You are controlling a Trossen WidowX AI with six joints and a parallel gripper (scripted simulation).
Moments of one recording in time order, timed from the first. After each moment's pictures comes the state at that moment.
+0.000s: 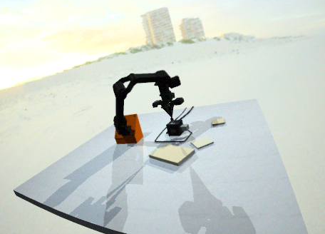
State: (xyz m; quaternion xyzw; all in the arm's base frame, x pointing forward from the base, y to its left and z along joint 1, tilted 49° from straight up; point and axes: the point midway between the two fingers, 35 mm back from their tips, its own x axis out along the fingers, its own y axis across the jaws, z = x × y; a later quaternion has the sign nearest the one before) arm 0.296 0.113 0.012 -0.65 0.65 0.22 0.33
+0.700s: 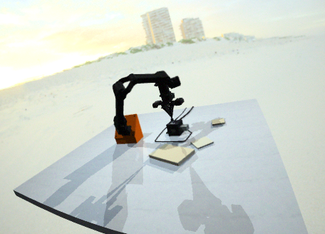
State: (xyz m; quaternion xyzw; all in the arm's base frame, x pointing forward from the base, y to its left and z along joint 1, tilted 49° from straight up) arm 0.296 0.112 0.010 -0.65 0.65 0.22 0.33
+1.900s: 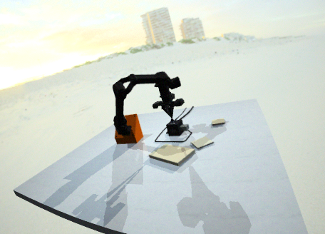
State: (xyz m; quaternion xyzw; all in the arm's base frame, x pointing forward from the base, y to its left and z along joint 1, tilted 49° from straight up) arm 0.296 0.109 0.007 -0.65 0.65 0.22 0.33
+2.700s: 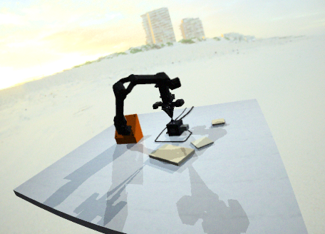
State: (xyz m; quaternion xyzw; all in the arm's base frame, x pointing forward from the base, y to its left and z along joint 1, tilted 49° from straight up) arm 0.296 0.107 0.005 -0.65 0.65 0.22 0.33
